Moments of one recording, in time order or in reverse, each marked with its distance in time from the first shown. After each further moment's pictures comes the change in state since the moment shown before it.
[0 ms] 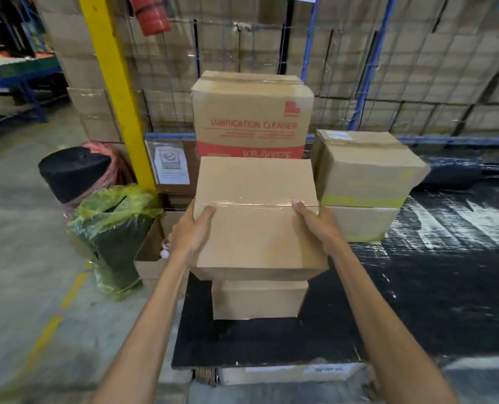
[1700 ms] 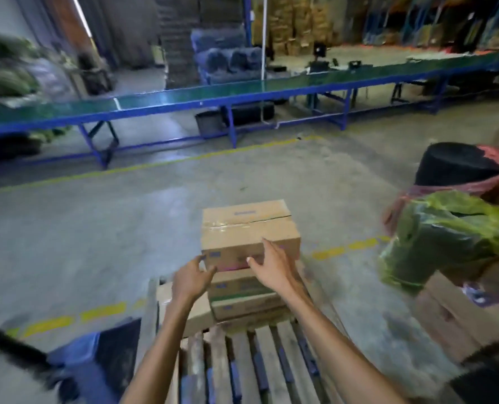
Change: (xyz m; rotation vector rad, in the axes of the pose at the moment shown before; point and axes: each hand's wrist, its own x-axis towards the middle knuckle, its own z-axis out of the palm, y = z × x) left_hand -0.498 -0.303 -0.361 0.248 0.881 -0.860; right_hand -0.538 -0.045 0.431 -0.470 -1.215 -1.049
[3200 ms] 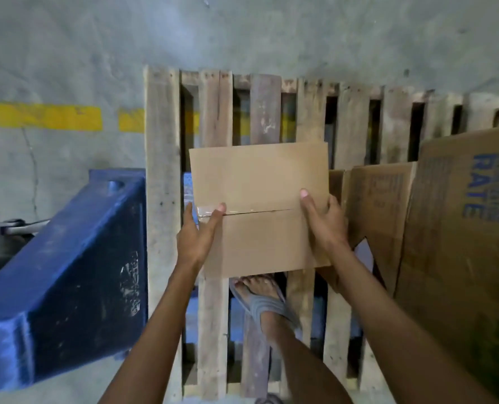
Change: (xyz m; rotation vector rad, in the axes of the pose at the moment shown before) left_hand 0.560 -0.704 0.291 -0.539 -0.226 -0.935; right_hand 0.416 0.088 0.855 0.203 -0.385 0.793
